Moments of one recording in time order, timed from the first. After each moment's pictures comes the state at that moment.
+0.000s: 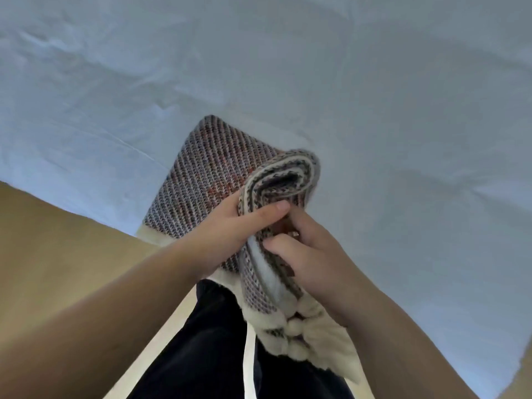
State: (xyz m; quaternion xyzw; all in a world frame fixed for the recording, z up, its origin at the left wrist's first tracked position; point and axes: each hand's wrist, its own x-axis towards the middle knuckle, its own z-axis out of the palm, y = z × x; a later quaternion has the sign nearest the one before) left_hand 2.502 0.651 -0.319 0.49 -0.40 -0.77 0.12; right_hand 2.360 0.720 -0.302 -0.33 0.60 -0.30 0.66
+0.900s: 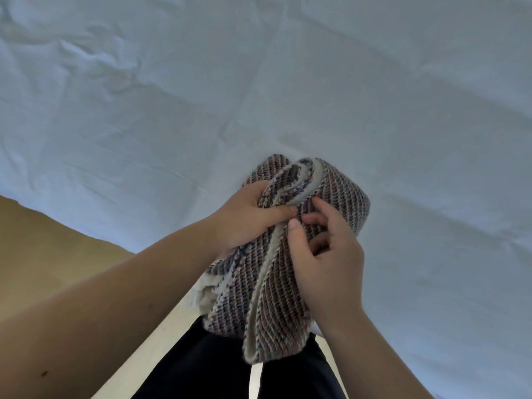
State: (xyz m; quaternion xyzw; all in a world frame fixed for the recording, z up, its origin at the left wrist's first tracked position) left_hand 2.593 0.531 -0.345 0.48 -0.45 -0.75 0.08; right_hand 2.481 0.635 -0.326 -0.35 0.81 -0.34 0.33
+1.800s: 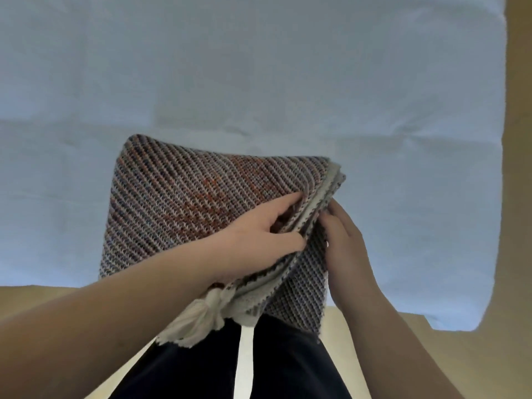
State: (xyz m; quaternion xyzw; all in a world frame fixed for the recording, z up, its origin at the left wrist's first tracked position) left_hand 2.418 0.650 -0.328 0.38 -0.59 -0.70 -0.15; right_hand 2.314 0.763 -0.354 -0.05 0.72 -0.50 0.49
